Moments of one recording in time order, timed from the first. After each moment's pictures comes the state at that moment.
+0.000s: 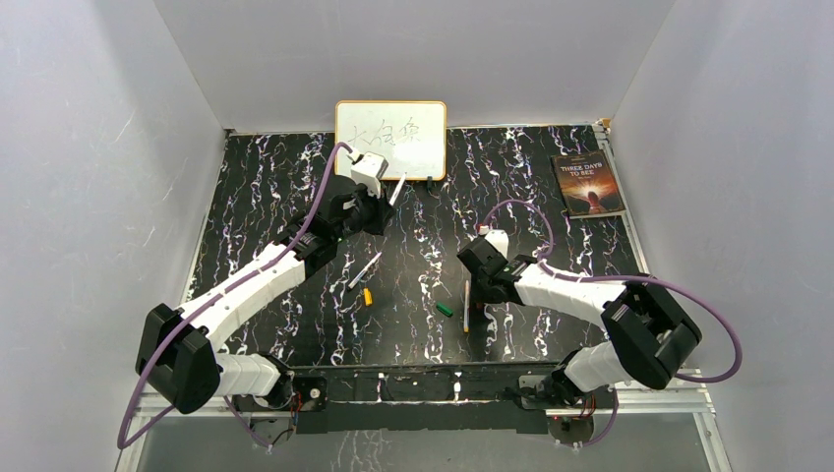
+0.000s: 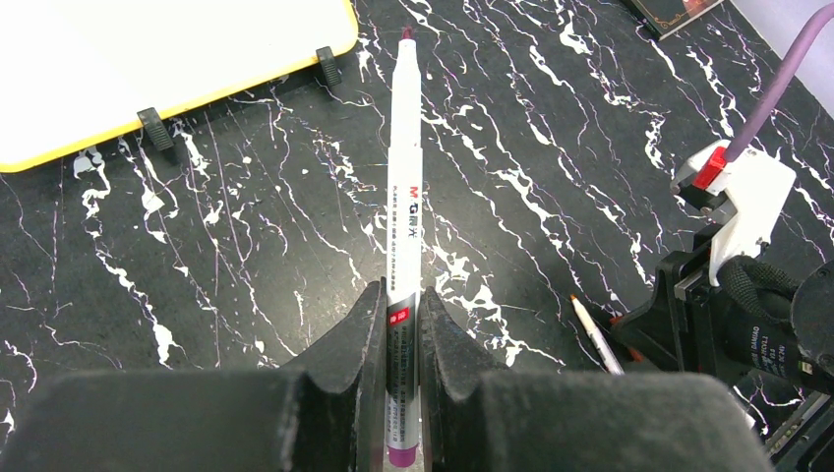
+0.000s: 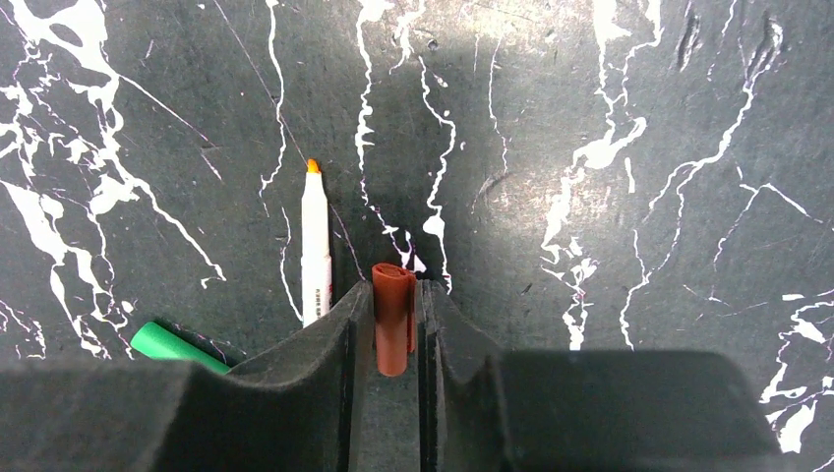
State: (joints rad) left arm -0.61 1.29 0.97 -0.08 0.04 -0.17; right arm 0.72 1.40 0.69 -0.42 0.29 0.72
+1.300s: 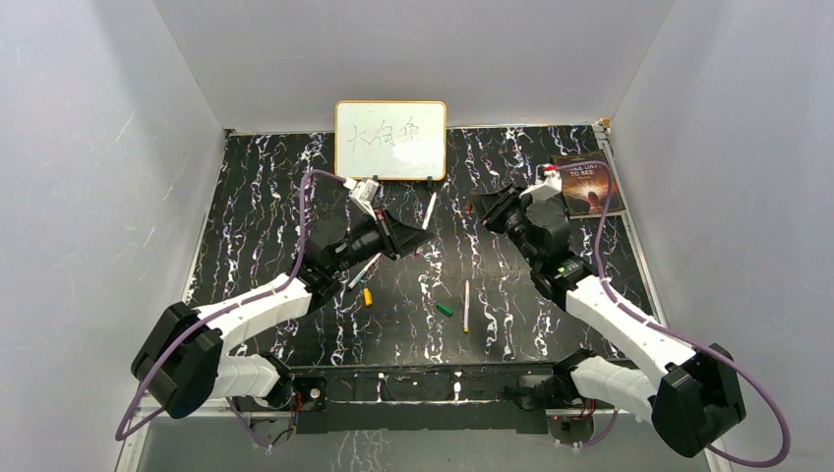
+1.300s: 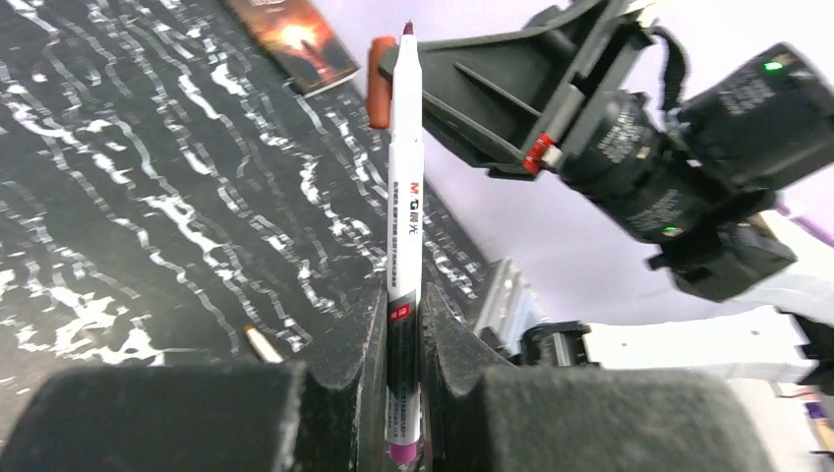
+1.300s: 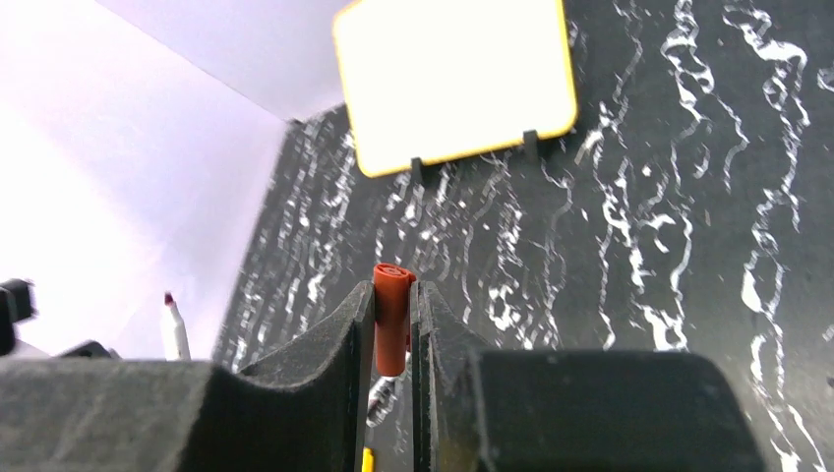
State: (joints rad) left arm -0.68 1.25 0.62 0.61 0.36 -0.76; right arm 0.51 1.04 0.67 0.23 0.14 0.72
